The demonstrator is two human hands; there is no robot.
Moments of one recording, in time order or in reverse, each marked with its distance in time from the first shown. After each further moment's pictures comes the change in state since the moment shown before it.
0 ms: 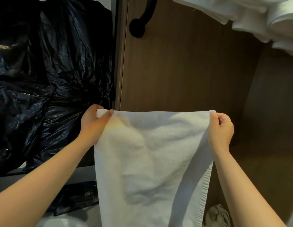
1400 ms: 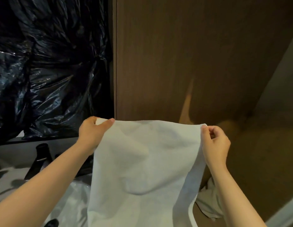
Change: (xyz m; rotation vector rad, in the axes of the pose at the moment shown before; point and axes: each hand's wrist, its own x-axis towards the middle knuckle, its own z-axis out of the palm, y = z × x) left_hand -0.062 -0.100 0.033 0.075 -0.169 -0.449; right_hand -0.097 0.113 0.013 -0.139 -0.209 0.173
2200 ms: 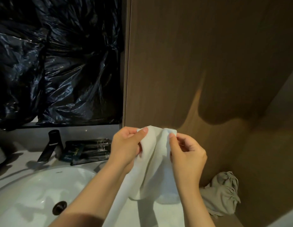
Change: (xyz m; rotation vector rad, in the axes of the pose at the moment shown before) left_hand -0.116 0.032 0.034 -0.587 -0.168 -0.271; right_hand -0.115 -0.081 0.019 0.305 -0.145 0.038
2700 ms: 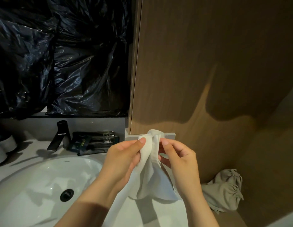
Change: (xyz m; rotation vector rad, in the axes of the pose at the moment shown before) left_hand -0.032 -0.018 -0.039 -0.205 -0.151 -0.157; right_hand -0.026 -0.003 -0.002 0.256 -0.453 0.301
